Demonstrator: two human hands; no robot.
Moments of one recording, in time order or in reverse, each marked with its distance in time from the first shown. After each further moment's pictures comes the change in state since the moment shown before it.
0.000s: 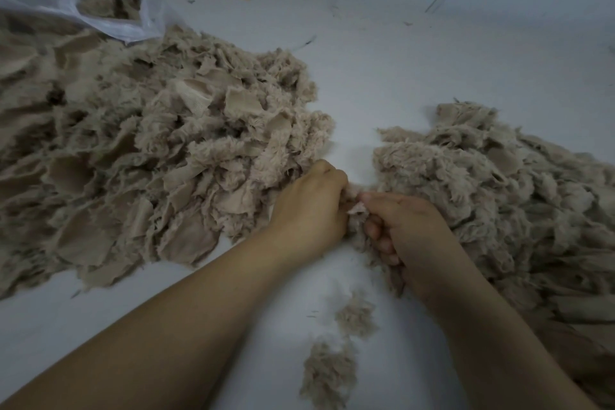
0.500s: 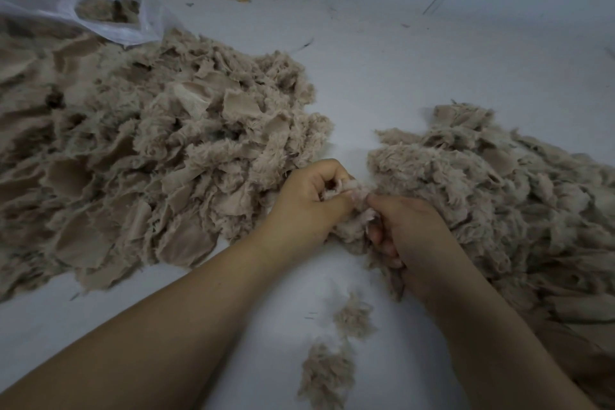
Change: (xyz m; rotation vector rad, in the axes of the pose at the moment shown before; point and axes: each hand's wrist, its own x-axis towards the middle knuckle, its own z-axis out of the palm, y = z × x) left_hand -0.010 0.003 -0.004 -1.021 0.028 -0.045; right_hand 0.004 0.000 -0.003 -0.061 0.023 0.040
